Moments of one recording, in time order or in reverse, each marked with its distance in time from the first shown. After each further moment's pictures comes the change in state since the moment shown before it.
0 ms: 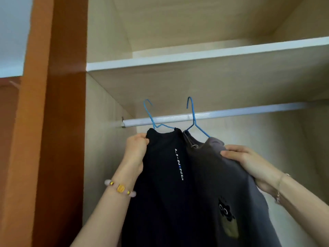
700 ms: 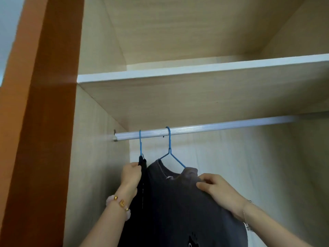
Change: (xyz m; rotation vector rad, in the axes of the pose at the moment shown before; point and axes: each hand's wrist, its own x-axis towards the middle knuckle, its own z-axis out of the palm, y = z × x) left_hand 0.073 -0.065 -0.005 0.212 0.112 -0.041; right_hand 0.034 0.036 0.045 -0.381 -0.012 -0.021
